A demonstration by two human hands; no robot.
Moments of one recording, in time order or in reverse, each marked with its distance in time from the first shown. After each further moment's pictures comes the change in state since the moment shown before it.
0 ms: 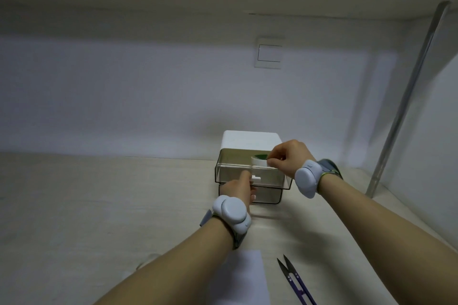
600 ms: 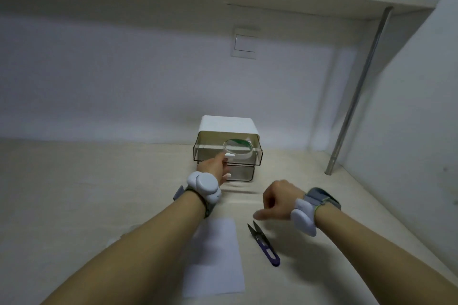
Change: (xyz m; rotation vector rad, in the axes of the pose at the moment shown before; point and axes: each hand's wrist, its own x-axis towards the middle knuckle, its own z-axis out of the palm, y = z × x) left_hand -0.024 0.005 -0.013 0.028 -0.110 0.003; right_hand -0.120 0.023 0.011 -0.288 -0.475 0.066
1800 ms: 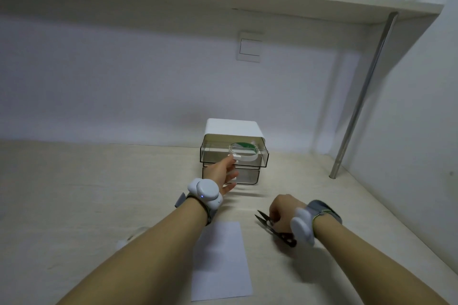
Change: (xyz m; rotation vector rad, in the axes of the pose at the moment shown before) left_hand -0.006 0.003 -0.012 -0.031 -0.186 -0.035; right_hand 0.007 -0.008 0.015 -0.039 -0.190 0.185
